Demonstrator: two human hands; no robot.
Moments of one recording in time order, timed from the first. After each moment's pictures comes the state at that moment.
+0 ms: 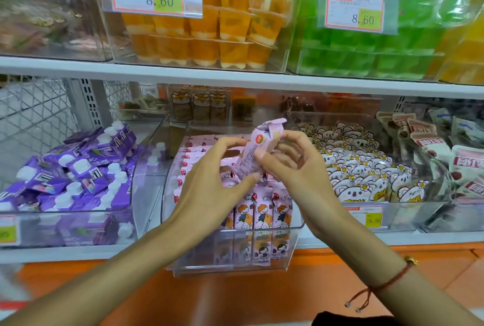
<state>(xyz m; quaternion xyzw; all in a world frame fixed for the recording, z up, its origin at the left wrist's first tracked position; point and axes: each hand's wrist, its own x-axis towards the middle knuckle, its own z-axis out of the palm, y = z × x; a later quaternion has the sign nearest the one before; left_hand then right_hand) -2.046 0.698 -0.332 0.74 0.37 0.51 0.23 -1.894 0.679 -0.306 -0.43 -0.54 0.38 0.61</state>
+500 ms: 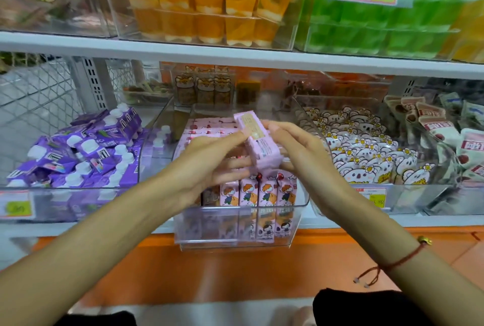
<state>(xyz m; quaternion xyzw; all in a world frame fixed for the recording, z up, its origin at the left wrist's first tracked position) -2.053 0.694 -0.306 0.51 0.39 0.44 0.63 -1.892 0.676 -0.306 -0.48 -0.59 0.40 0.51</state>
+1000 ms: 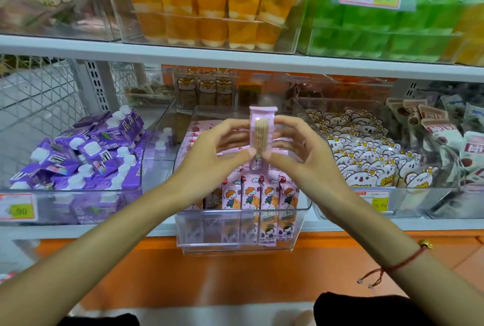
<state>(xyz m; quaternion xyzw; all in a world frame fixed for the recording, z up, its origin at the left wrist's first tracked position) -2.059 0.701 -0.315 0.72 0.34 0.46 0.39 -1.885 0.675 -0.312 -0.42 -0.67 0.33 0.52</state>
